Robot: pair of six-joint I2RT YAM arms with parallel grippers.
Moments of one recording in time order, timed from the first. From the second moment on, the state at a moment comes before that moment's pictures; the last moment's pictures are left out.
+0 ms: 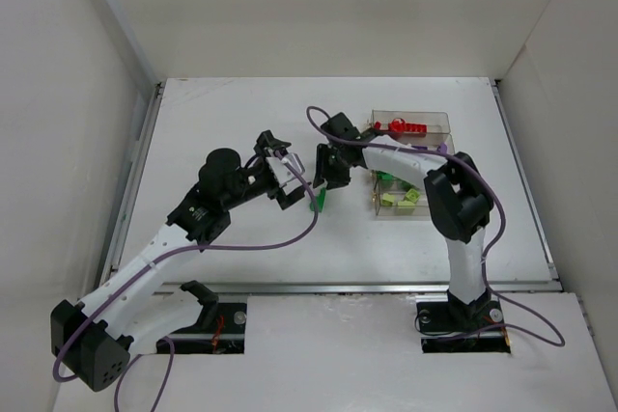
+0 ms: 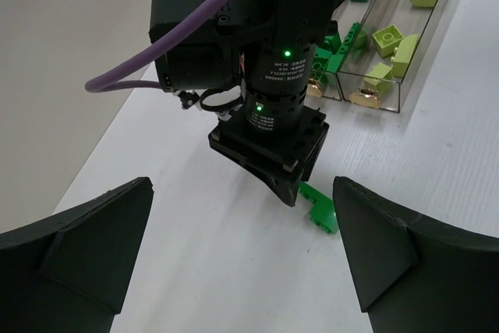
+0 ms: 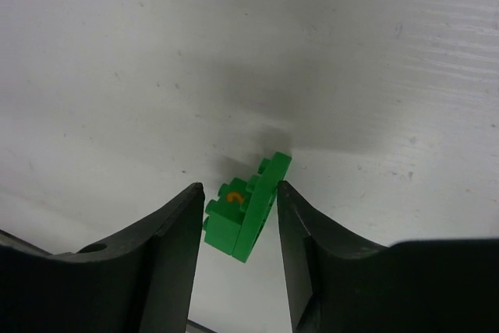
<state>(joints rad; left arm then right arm) -0.60 0.93 0.79 -0.03 0.37 0.47 0.65 2.02 1.53 -0.58 -0.12 0.69</state>
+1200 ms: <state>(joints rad) -0.60 0.99 0.75 -0.16 0.43 0.74 0.69 1.79 1.62 -0.46 -0.17 0.80</state>
